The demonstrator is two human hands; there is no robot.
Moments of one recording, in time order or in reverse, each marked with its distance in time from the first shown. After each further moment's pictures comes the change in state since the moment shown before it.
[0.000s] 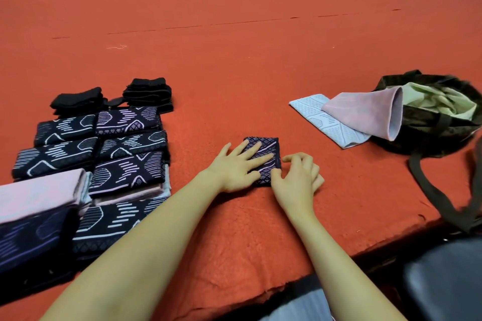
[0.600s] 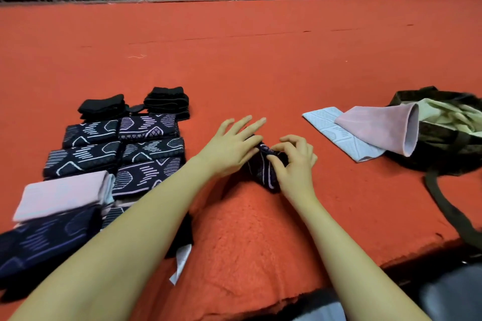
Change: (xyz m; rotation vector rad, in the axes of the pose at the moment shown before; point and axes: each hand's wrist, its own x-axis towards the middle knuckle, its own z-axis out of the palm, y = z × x) left_hand -0.018 -0.041 -0.044 0.216 0.497 0.133; right_hand 0.027 -0.037 0.001 0.265 0.004 -0.377
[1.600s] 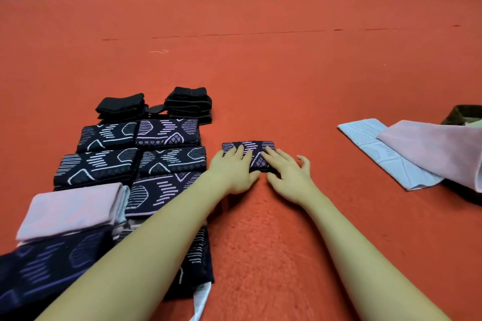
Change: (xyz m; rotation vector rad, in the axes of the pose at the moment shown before) left_hand -0.006 -0.037 0.033 -0.060 -0.548 -0.489; right_hand 0.046 0.024 0.076 -0.375 -0.760 -0.088
